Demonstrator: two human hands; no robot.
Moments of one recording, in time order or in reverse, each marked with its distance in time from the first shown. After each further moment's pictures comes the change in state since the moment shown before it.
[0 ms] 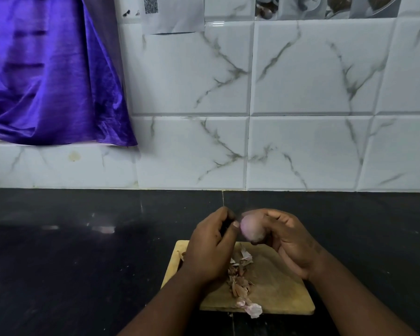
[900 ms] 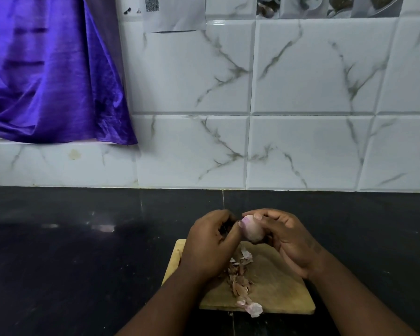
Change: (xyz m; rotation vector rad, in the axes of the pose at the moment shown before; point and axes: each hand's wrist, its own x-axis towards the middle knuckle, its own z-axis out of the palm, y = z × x) left_hand 0.003 0.000 -0.004 0.174 0.031 0.036; right_hand 0.001 0.001 -0.002 -0.048 0.003 0.008
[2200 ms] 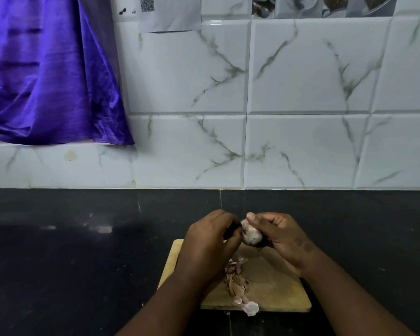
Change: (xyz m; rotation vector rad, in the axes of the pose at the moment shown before) left_hand -0.002 0.000 0.001 0.229 0.004 0.220; right_hand 0.001 0.004 0.000 -0.290 0.074 -0.055
